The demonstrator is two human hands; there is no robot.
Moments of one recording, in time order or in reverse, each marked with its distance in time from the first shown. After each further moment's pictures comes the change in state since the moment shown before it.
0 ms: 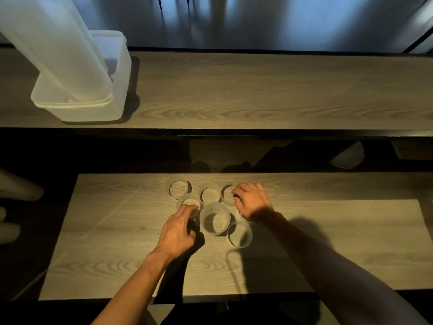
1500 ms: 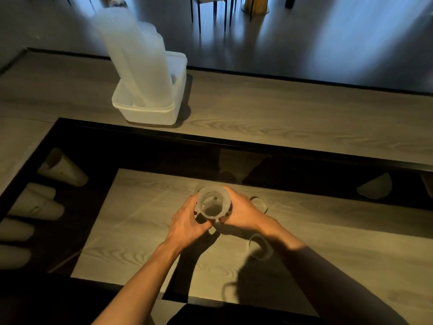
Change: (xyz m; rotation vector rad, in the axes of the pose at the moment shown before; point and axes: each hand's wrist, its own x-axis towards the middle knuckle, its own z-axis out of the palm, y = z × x) left_hand -0.019 0.002 -0.055 -0.275 0.302 -0.058; right_hand 0.003 -0.137 -0.071 0.663 -0.065 -0.079
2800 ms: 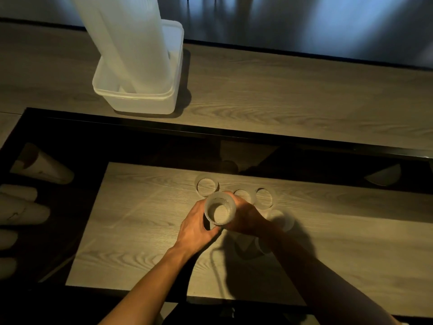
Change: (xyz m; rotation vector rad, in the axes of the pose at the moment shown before) left_hand 0.011 -0.036 0.021 0.040 -0.169 -0.103; right_hand 0.025 0.059 0.051 -0.071 -0.043 -0.153
